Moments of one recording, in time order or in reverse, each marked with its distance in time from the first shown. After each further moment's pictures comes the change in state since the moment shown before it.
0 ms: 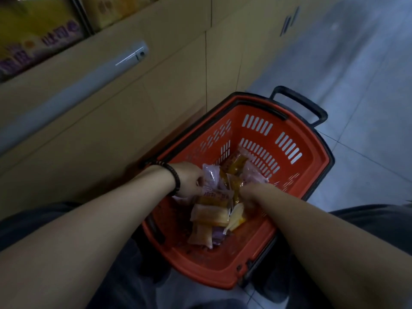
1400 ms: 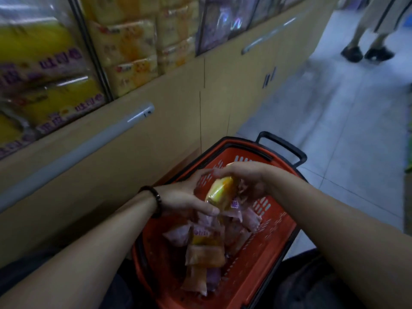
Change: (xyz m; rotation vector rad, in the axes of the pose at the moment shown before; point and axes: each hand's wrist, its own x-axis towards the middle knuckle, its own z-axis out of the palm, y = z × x) left_hand -0.020 -0.005 -0.040 -0.835 0.064 0.167; right_hand -0.141 0.017 -0.137 1.385 0.089 -0.072
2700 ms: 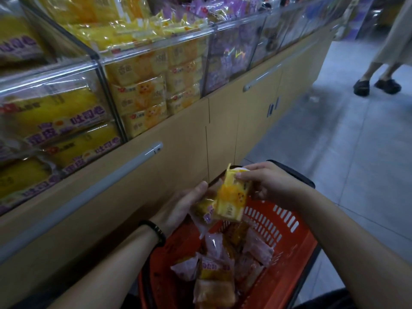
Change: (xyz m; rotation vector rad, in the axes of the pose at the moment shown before) left_hand -0.014 0.014 -0.007 -0.366 0.385 0.287; right_hand -0.042 -0.014 -0.038 0.199 0.036 -0.626
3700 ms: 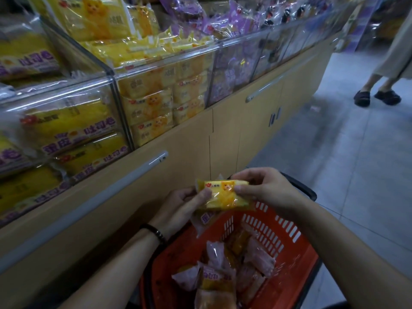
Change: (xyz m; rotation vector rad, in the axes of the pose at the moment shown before) left_hand -0.007 0.023 -0.004 0.052 0.153 0.056; right_hand -0.005 -0.001 0.002 -0.176 0.048 -0.209
